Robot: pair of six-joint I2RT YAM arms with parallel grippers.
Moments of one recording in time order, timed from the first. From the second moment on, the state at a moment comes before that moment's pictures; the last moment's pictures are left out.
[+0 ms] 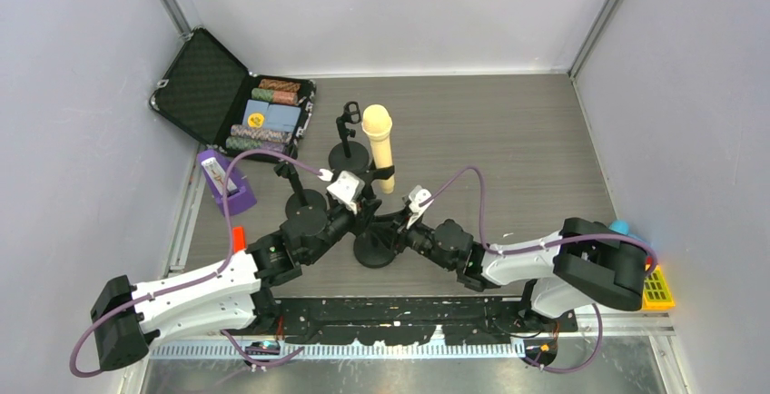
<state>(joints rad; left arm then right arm) -1.06 0.85 0.50 0.23 -0.33 -0.17 1.14 1.41 0.36 1.04 0.21 0.29</state>
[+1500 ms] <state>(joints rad) -1.06 0.79 0.43 0.30 -0.39 -0.18 1.39 1.42 0.50 0.92 0.83 0.06</state>
